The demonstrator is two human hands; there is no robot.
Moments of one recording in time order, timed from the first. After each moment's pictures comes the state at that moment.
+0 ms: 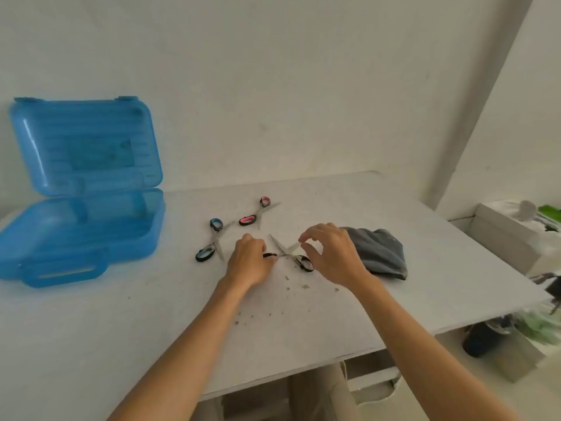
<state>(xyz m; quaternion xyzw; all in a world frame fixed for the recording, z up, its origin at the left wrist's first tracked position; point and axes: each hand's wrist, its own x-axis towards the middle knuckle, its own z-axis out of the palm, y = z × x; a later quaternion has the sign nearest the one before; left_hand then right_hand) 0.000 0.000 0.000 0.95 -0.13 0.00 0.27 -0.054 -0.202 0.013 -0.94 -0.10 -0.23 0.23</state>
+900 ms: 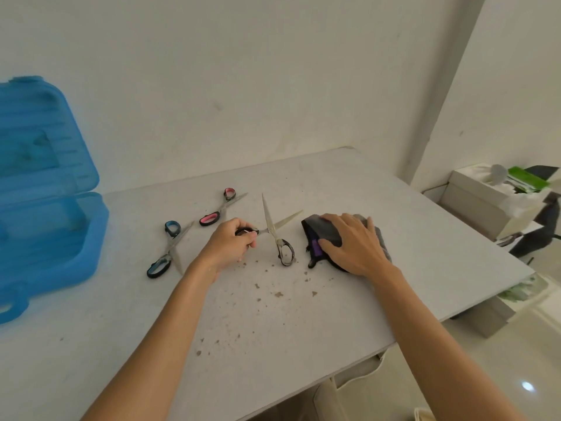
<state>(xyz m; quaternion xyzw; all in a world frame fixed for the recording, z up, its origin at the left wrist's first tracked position) 0.042 -0.032 0.020 0.83 -0.10 -0.14 0.54 -0.045 -0.298 -0.007 -0.98 0.06 -0.13 0.15</state>
